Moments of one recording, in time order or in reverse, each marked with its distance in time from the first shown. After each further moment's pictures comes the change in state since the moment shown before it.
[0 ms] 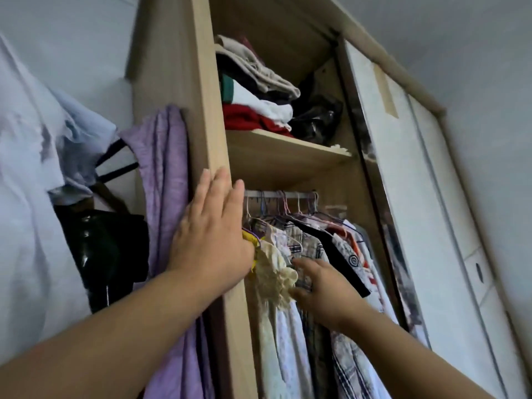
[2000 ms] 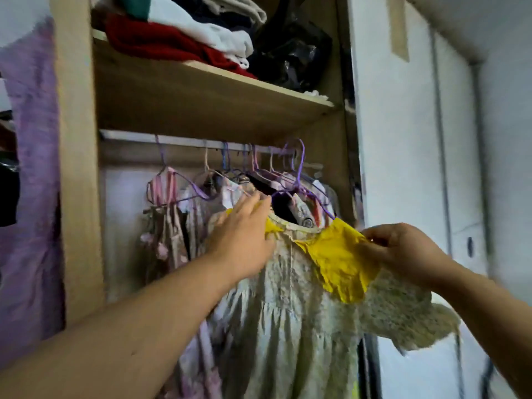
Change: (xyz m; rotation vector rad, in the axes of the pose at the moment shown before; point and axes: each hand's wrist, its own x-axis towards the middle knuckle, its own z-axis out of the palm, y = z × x) left_hand 0.005 0.146 0.147 -0.108 -0.424 -0.072; right_hand -0.020 0.212 -0.127 0.041 -0.110 0.004
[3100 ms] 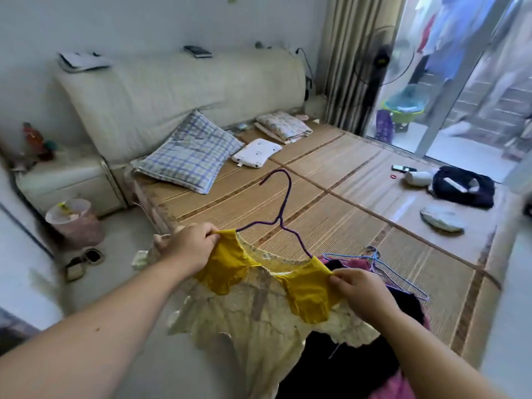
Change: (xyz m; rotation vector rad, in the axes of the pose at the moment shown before) left_hand -0.477 0.274 0.034 -0.858 -0.911 0.949; right_hand -0.724 -0.333 0.067 -0.508 0.421 1.847
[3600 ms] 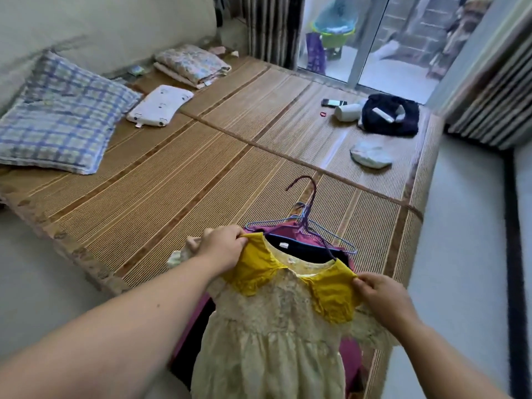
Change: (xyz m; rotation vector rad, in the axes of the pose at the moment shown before) left_hand 0.063 0.253 0.238 0.055 -0.439 0.204; right_hand 0.021 0.275 -0.050 0.091 0.084 0.487
